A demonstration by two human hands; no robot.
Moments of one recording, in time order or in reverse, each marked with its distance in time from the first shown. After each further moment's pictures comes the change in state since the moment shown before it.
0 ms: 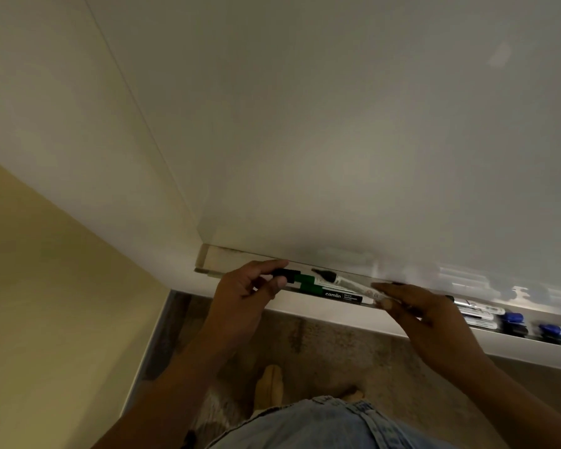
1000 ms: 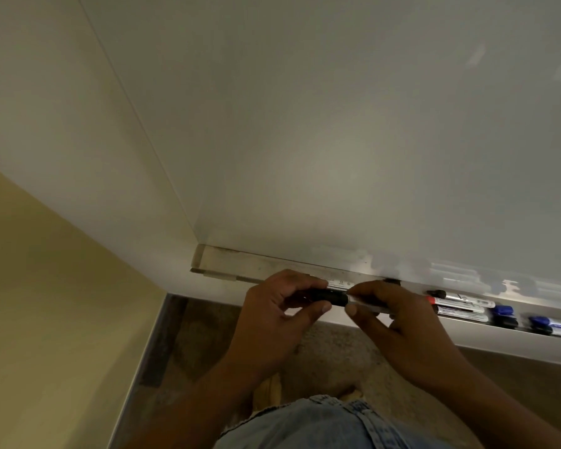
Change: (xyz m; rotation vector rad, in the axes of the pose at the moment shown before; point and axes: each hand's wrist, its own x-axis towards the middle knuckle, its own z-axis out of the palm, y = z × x) left_hand -0.028 0.030 0.037 0.025 -0.076 0.190; right_hand -0.014 -0.057 0.003 0.024 -0.042 -0.096
